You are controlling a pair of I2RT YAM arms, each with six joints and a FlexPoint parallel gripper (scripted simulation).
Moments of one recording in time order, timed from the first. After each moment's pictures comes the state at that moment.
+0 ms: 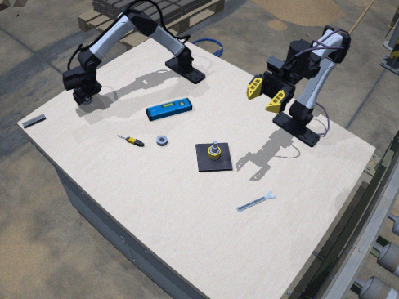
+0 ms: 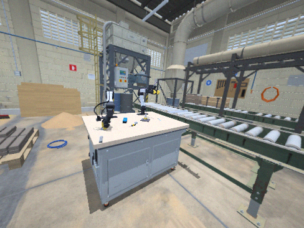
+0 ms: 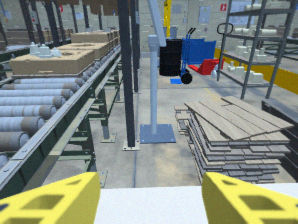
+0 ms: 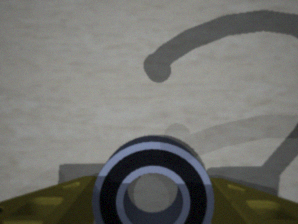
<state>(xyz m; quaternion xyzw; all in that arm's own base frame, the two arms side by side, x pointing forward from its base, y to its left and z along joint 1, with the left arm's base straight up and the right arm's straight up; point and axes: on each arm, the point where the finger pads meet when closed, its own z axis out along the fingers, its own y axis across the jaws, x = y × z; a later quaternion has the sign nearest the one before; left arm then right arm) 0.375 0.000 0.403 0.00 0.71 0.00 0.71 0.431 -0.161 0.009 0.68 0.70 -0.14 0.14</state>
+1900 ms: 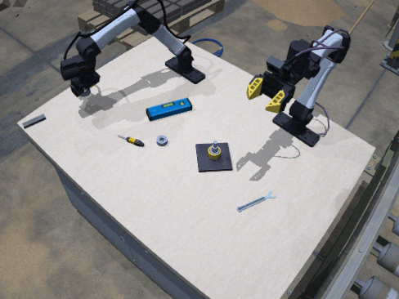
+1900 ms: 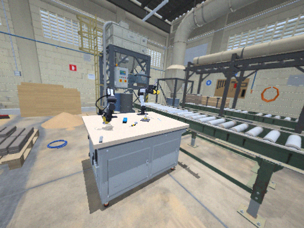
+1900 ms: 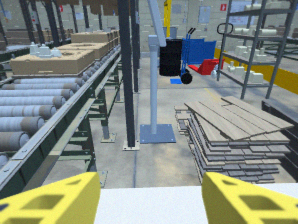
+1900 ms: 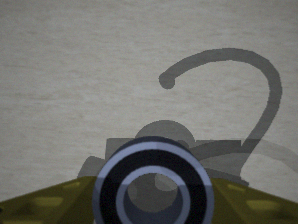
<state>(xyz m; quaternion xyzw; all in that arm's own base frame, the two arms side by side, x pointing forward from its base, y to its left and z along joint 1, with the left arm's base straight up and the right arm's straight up) 0.375 0.000 0.403 0.00 0.71 0.00 0.71 0.440 -0.145 0.072 0.66 0.72 -0.13 0.15</state>
